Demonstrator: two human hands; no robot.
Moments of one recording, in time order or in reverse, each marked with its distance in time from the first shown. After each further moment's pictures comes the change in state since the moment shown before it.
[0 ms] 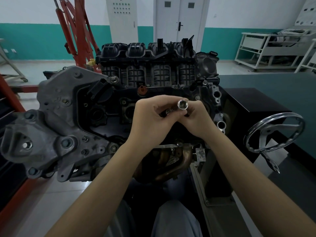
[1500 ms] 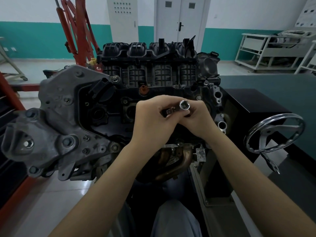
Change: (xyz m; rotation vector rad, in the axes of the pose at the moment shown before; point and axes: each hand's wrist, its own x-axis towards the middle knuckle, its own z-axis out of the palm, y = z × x) left_hand -0.003 0.004 0.003 0.108 0.080 0.020; right_hand 0.000 0.000 0.000 0.014 0.020 0.037
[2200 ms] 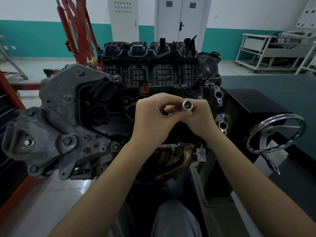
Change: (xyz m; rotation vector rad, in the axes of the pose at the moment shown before) left_hand 0.002 -0.004 -0.002 -0.037 -0.024 -0.039; right_hand 0.000 0.001 0.001 0.019 0.052 0.027
